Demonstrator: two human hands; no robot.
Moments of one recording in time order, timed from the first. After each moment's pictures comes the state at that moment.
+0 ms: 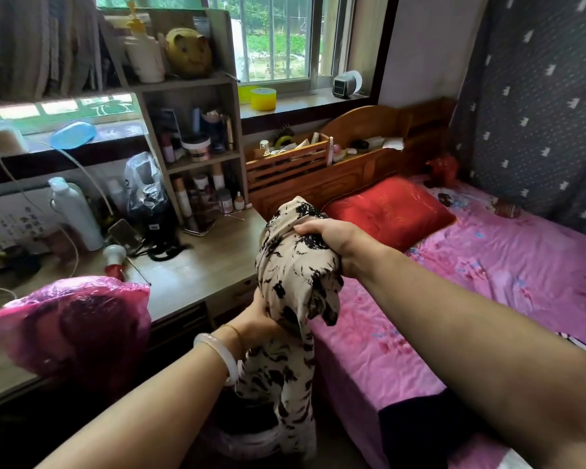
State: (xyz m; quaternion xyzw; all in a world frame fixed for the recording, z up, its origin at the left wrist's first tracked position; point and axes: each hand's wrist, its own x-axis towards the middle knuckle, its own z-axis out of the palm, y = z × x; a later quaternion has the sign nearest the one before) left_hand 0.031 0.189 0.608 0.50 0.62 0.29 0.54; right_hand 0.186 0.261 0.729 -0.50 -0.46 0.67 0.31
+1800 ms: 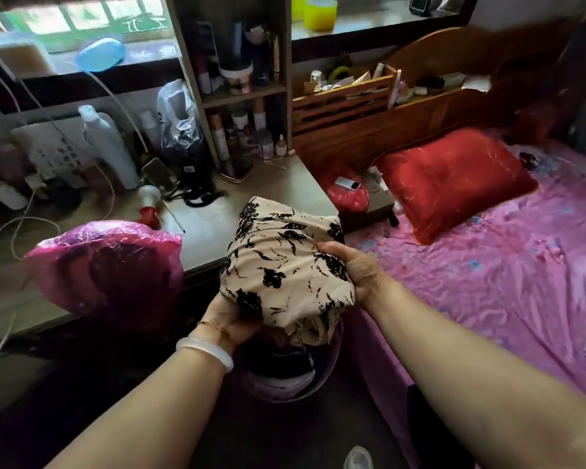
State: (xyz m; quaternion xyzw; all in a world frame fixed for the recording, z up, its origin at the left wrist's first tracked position) left_hand -0.031 0.166 0.573 0.07 0.34 0.61 0.71; right_hand 0.150 0.278 0.587 -0.34 -0.30 0.87 0.22
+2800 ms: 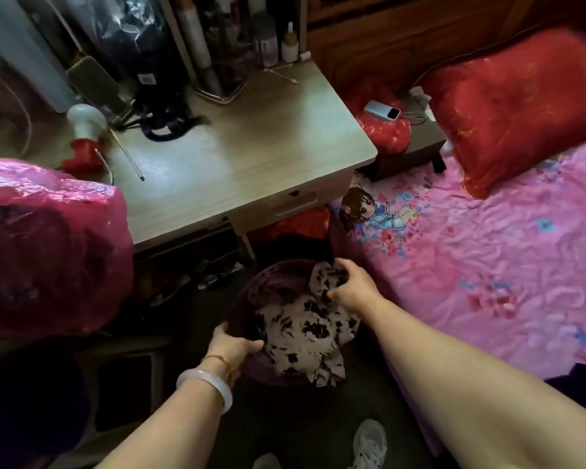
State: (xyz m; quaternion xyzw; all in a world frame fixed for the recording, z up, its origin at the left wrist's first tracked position) left_hand -0.069 0.181 0.334 0.01 0.80 0.26 0.54; right_hand 0.126 0.335 0.335 -0.64 -0.59 0.49 0.04
